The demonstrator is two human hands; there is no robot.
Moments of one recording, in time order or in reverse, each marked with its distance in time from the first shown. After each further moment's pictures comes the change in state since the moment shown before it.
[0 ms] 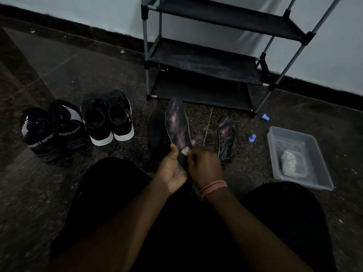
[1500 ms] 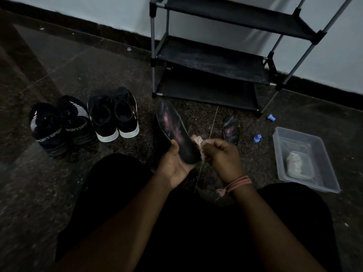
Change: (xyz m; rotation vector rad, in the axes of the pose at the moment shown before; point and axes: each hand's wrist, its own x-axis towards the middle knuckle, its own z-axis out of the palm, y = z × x) left_hand 0.002 0.008 -0.006 -0.021 -0.079 0.059; right_hand 0.004 -0.011 -0.046 0.933 -0.070 0.412
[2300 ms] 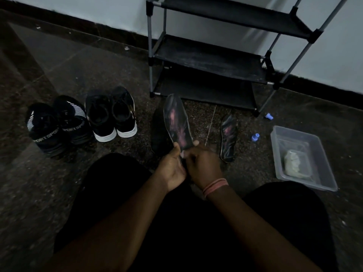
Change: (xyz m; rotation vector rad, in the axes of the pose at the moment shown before) left_hand -0.003 -0.007 -0.003 0.136 0.032 -0.023; right_hand 0.009 0.042 0.025 -0.840 -0.037 -0.454
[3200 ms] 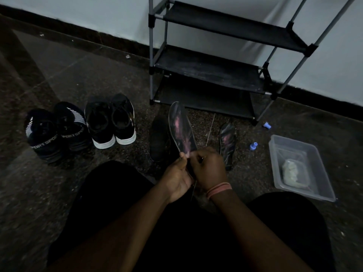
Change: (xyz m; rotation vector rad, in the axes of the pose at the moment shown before) left_hand -0.006 -0.010 0.013 0.050 -0.037 0.036; right_hand 0.011 0.004 -0.017 0.106 0.111 0.071
